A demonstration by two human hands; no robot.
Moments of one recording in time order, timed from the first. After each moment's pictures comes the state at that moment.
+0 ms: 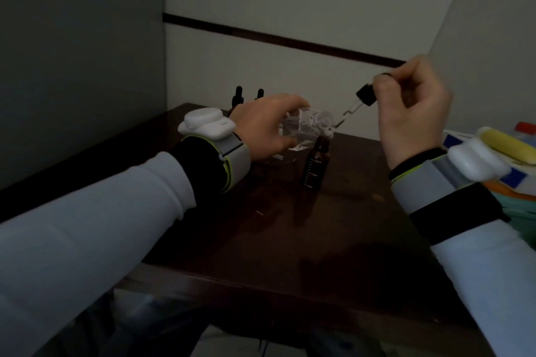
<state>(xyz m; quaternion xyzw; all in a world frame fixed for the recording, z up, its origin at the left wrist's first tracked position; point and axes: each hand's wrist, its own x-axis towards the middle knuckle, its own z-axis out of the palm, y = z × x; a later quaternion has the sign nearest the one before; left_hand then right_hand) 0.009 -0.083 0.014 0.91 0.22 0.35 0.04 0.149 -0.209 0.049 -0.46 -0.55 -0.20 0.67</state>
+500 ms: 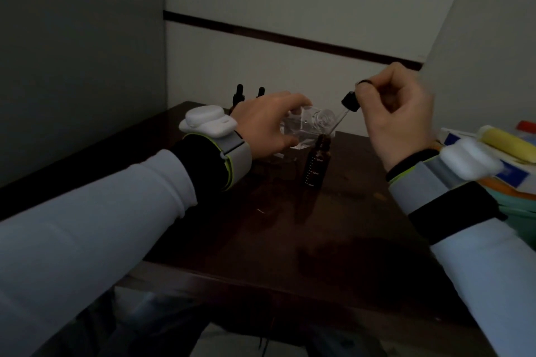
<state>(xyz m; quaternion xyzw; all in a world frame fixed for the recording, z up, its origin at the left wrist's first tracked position) 0.008 -0.084 0.016 0.91 0.21 0.35 0.04 0.150 -0.203 0.042 -0.50 -0.58 -0.17 0.62</state>
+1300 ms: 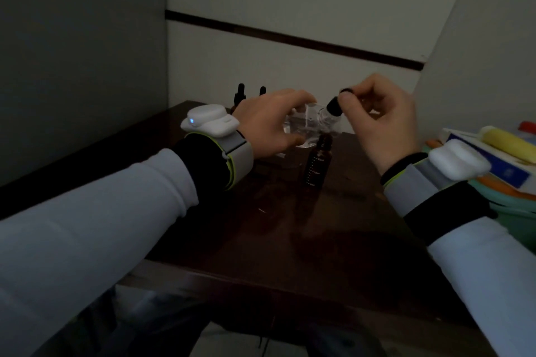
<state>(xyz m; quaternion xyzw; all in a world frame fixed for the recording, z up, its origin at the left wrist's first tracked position) 0.008 -0.085 0.016 0.91 0.19 0.37 0.03 0.148 -0.197 0.033 -0.53 -0.59 -0.16 0.59</state>
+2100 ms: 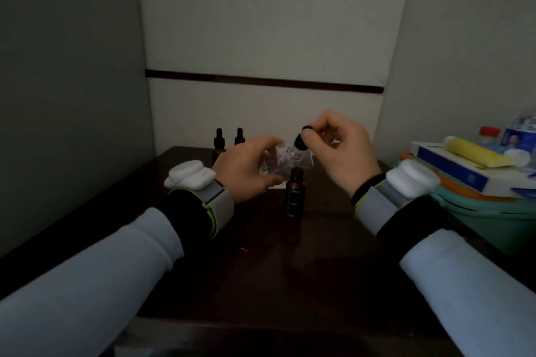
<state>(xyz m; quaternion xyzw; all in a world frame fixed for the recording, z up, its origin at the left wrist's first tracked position) 0.013 -0.087 0.011 0.90 0.21 0.36 0.10 0.148 -0.199 0.038 -0.54 -0.60 -0.13 0.58</state>
